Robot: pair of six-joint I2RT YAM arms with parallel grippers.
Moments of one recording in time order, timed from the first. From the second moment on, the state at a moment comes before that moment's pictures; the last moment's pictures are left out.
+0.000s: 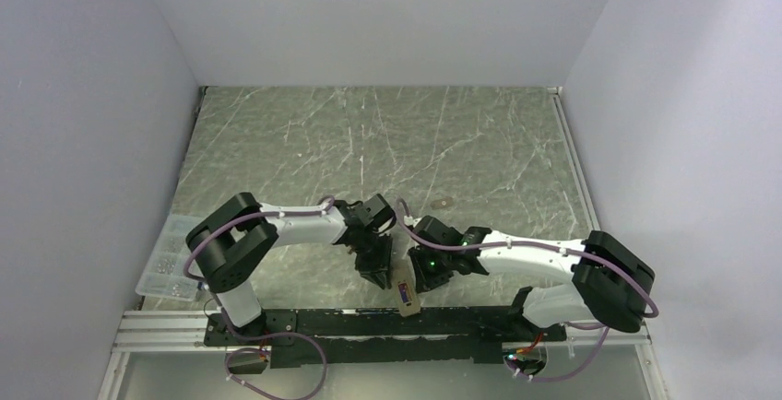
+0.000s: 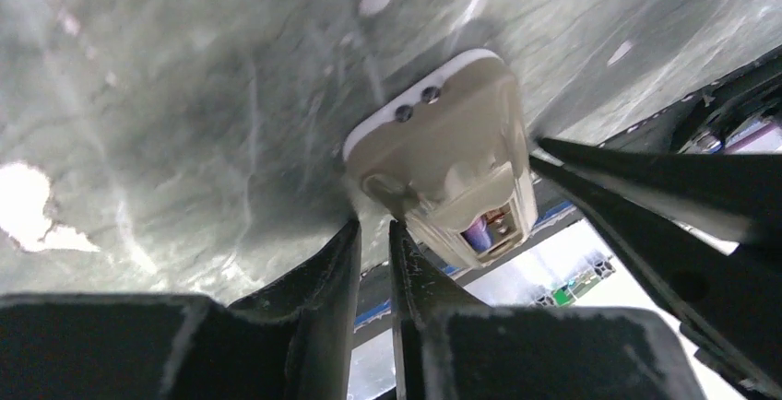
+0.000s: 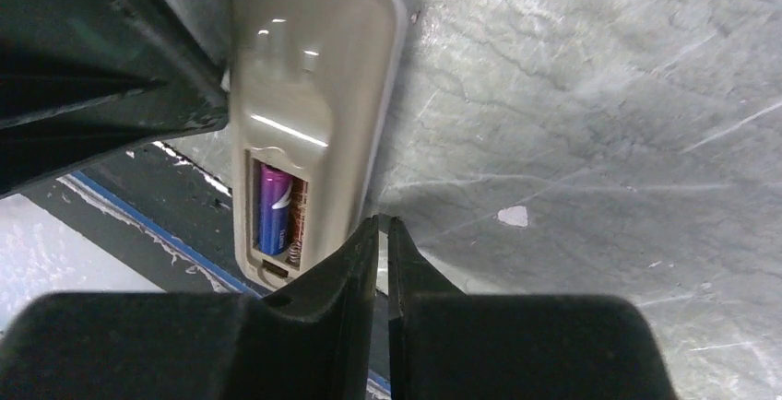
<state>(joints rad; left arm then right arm) -0.94 1.70 0.88 -0.45 0.40 -0.85 1.00 1.31 0.57 -0.40 -0.16 0.59</state>
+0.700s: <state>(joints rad) -0.91 1.91 1.15 -0.47 0.43 -0.72 1.04 1.26 0.54 -0.40 -0.14 0.69</state>
